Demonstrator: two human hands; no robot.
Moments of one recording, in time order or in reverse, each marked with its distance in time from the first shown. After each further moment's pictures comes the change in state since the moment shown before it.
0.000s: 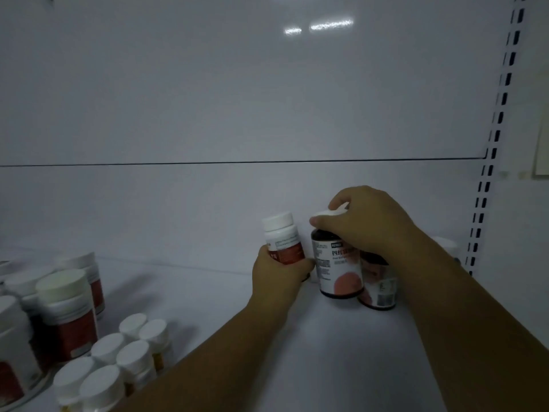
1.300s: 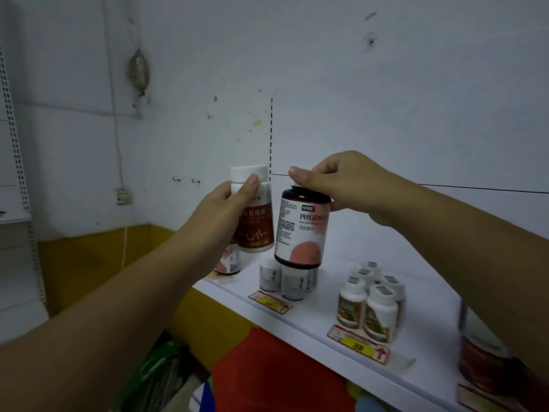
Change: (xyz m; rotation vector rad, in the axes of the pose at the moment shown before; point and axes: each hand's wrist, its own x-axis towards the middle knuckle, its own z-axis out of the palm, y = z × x) left_hand -0.059 0.167 -0.663 0.127 0.220 0.112; right_hand -0.071 -0.581 0.203 0.607 -0.430 -0.390
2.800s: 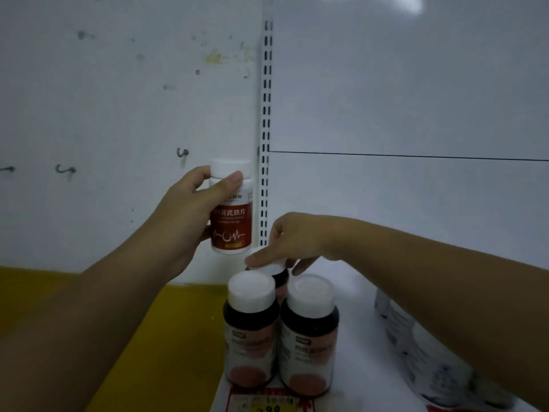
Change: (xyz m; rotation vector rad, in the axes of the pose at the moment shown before) left_hand 0.344 -0.182 -0.172 -0.208 -0.405 -0.021; right_hand 0.308 0.110 0.250 -0.275 -0.190 0.646
